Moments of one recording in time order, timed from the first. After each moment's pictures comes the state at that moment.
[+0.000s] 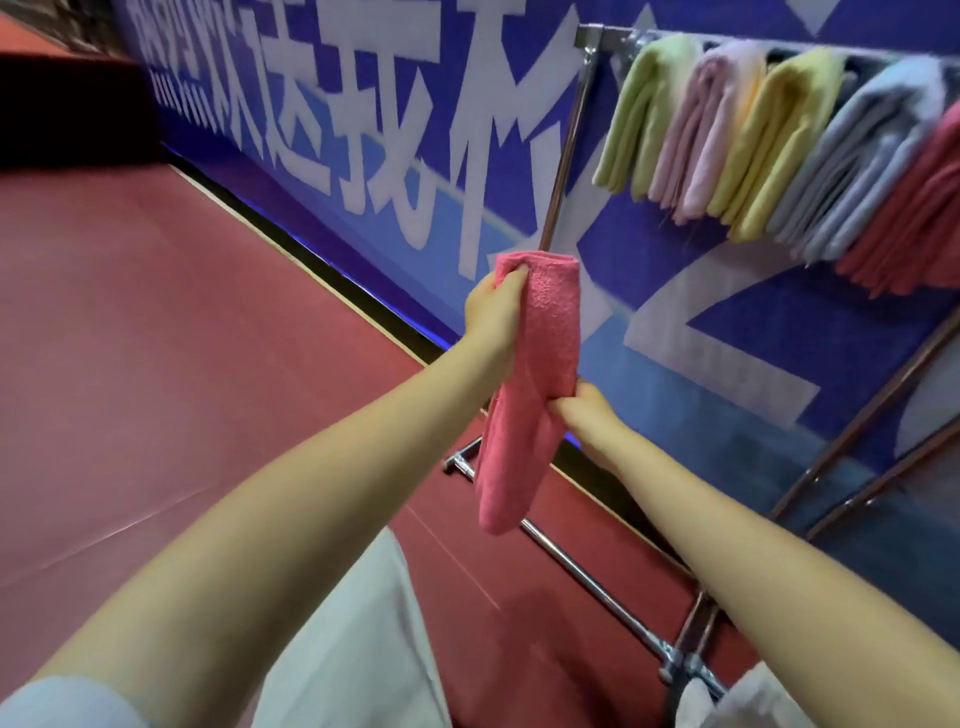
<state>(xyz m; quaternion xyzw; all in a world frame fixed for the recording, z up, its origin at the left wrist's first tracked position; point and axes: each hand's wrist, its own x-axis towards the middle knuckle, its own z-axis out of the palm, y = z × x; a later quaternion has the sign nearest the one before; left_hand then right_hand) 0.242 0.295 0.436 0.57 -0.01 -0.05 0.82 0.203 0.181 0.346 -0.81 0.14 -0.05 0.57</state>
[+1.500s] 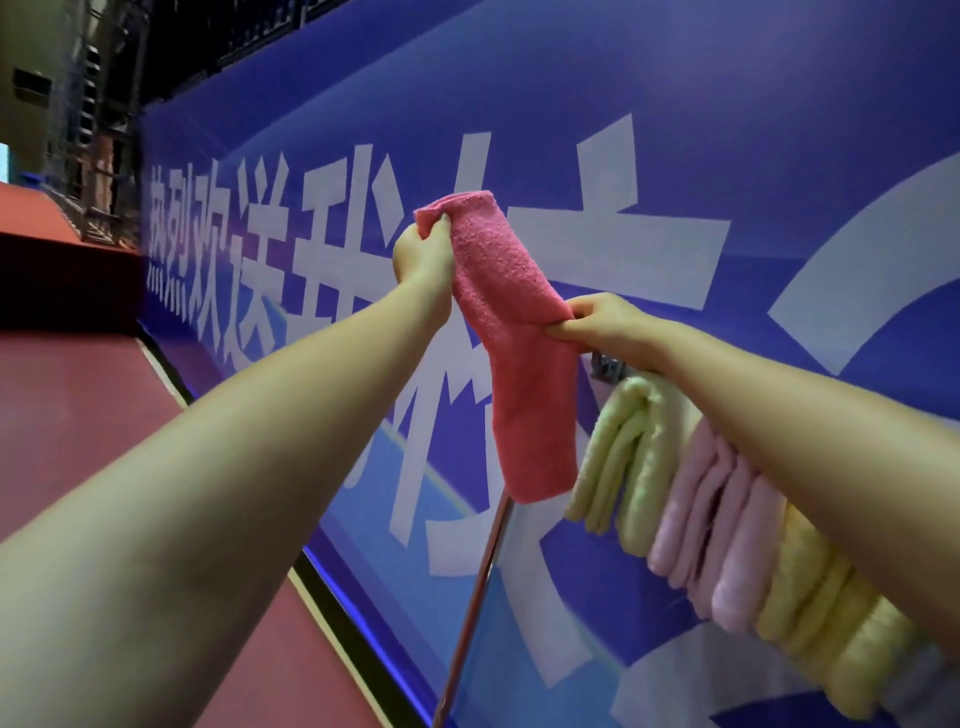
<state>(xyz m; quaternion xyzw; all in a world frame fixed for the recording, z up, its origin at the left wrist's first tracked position) 0.599 0.240 0.694 0.50 -0.06 0.20 0.84 0.547 0.045 0.693 -0.93 -0.11 -0.14 0.33</state>
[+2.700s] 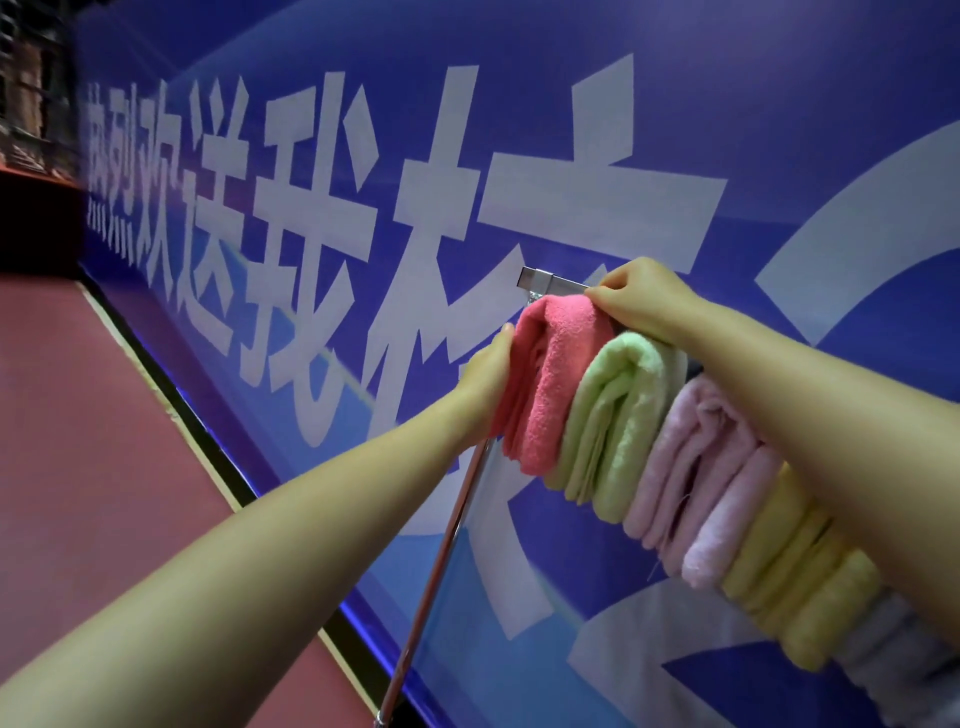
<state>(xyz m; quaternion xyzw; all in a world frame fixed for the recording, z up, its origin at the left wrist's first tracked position) 0.540 0.161 0.576 0.56 -0.14 -0.09 0.81 0.522 0.014 0.695 -0.96 0.02 -0.27 0.06</state>
